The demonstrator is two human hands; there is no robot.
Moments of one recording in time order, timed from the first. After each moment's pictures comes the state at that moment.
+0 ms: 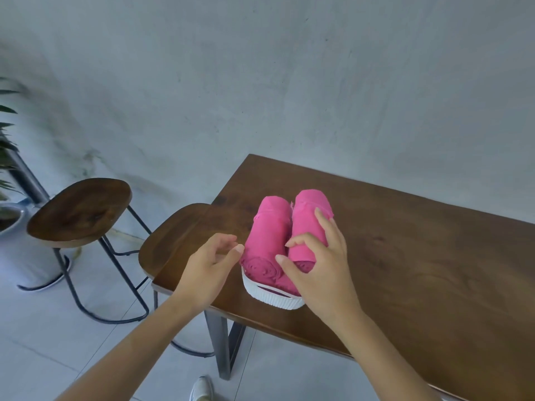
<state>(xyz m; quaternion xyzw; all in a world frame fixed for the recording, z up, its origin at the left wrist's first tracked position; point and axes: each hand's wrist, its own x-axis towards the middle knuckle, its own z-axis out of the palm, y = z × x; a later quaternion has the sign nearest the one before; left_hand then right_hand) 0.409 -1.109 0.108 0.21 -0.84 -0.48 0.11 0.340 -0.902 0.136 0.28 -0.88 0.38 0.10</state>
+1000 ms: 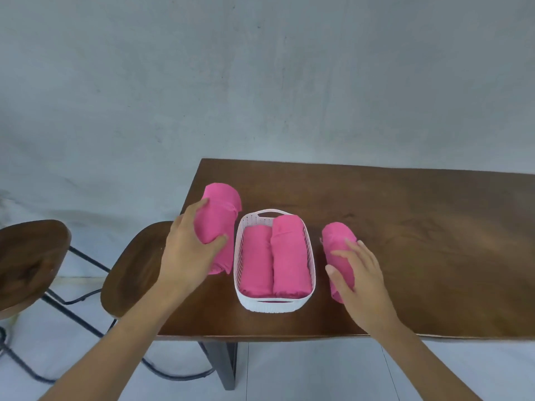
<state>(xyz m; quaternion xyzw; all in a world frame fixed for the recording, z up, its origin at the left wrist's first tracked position) 0.338 -1.159 0.125 0.12 -0.89 -0.41 0.17 0.332 -0.831 0.067 0.08 -0.94 0.30 0.12</state>
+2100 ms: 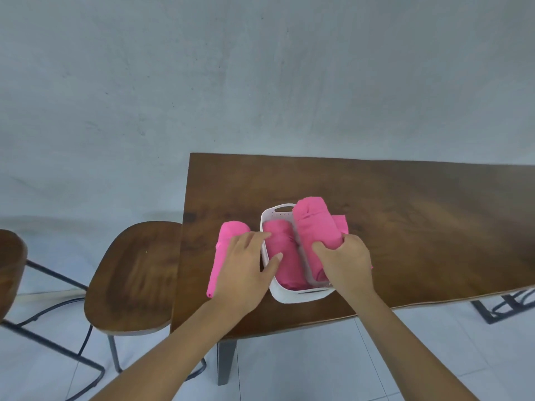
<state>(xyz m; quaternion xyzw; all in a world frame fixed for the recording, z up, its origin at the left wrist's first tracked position) 0.349 -1.169 0.092 -0.11 -0.91 -0.38 0.09 0.341 -0.972 0.120 -0.22 -0.91 0.33 0.12</state>
